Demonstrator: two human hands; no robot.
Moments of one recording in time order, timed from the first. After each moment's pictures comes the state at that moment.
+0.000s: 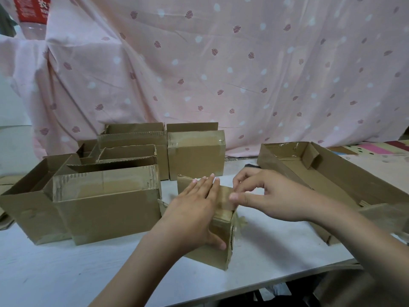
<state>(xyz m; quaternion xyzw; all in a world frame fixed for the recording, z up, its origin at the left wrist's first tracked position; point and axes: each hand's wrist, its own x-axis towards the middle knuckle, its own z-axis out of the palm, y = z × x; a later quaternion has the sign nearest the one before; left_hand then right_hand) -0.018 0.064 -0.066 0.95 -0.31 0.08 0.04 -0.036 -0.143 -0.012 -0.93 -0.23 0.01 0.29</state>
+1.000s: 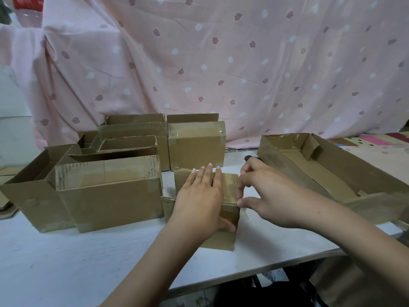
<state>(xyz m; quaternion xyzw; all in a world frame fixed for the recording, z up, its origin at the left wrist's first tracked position) -0.025 0.041 -0.067 0.97 -0.23 0.09 0.04 -0.065 -0.120 -0.011 -0.98 -0.14 0.00 0.12</state>
